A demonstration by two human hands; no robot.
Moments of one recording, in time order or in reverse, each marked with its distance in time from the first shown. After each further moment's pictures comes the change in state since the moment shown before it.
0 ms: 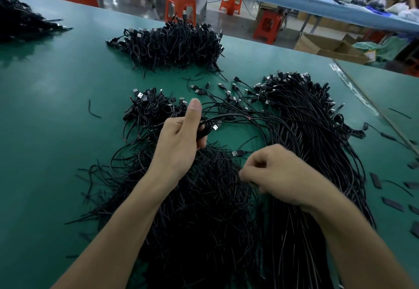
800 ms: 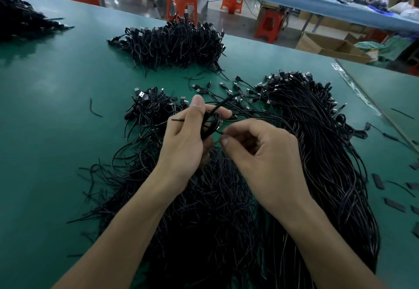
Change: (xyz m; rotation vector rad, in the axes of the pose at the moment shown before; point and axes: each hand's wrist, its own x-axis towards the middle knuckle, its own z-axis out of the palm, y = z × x) left_hand -0.009 0.017 0.011 -0.257 -0.030 0.019; right_hand -0.005 -0.035 0.027 0.246 0.558 -0.453
